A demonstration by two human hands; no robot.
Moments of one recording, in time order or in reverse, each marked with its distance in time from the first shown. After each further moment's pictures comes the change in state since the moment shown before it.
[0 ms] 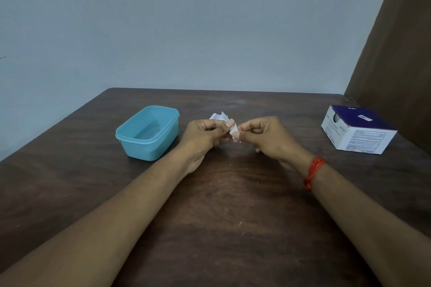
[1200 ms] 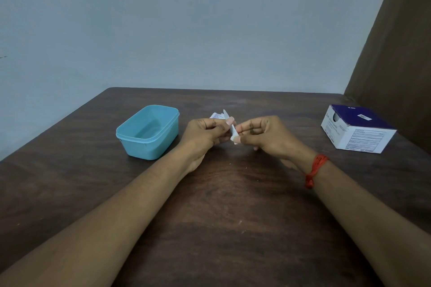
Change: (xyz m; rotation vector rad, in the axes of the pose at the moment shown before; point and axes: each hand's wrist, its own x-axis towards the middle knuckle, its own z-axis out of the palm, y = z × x) left_hand 0.000 0.001 -0.001 0.003 0.001 -0.010; right_hand -0.004 -0.005 -0.003 0.033 -0.051 0.082
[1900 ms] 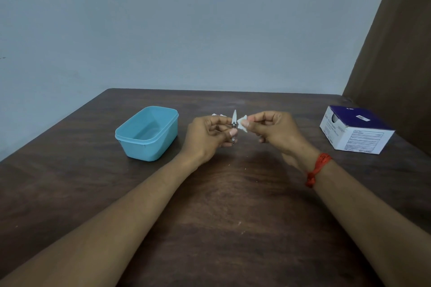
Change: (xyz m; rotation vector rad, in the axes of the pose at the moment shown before) left_hand 0.001 -0.005 0.002 0.294 0.002 0.219; right_hand 0.004 -0.002 -0.007 0.174 0.222 -0.022
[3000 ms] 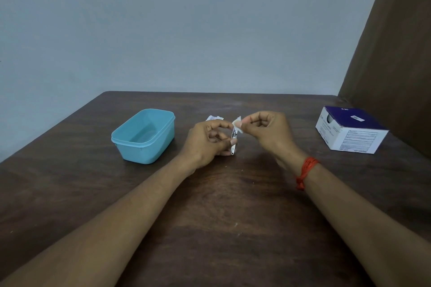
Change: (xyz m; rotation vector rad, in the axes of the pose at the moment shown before) left_hand -0.004 0.000 0.003 0.025 -0.077 -0.046; right_hand 0.003 0.008 0.006 -0.155 0.131 -0.114
